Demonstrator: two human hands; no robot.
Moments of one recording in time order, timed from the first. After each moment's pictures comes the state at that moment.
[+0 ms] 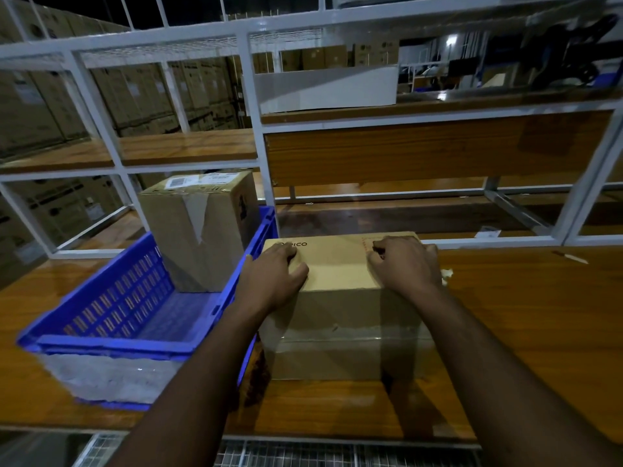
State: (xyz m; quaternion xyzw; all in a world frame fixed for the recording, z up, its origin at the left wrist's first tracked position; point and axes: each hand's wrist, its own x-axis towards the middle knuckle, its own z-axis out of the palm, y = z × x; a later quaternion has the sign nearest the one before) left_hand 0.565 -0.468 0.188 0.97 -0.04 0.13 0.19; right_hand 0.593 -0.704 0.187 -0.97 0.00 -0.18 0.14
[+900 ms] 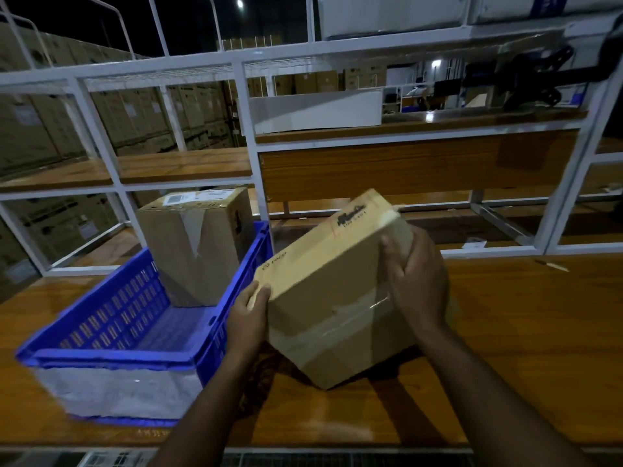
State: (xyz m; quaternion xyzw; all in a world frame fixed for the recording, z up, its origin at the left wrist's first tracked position) left_hand 0.522 -0.459 0.136 0.75 0.13 0.14 0.63; right_hand 0.540 -0.717 0.189 -0.82 0.00 -0.40 0.40
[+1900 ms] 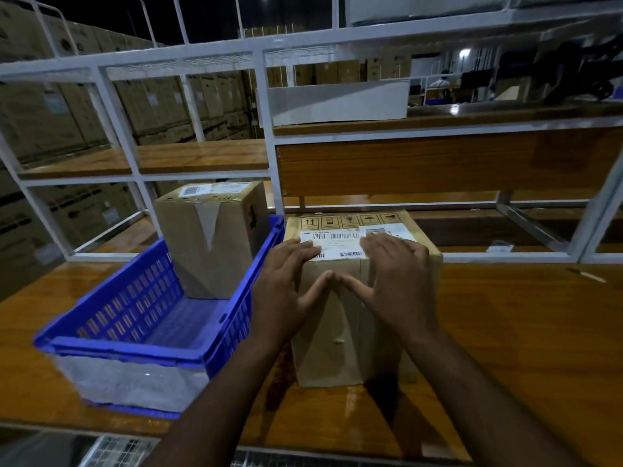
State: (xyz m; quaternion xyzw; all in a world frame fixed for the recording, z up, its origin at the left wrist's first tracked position) left_hand 0.539 -0.482 0.175 0.86 -0.15 0.36 0.32; right_hand 0.554 -0.681 0.194 -0.92 -0.14 -0.34 0.14
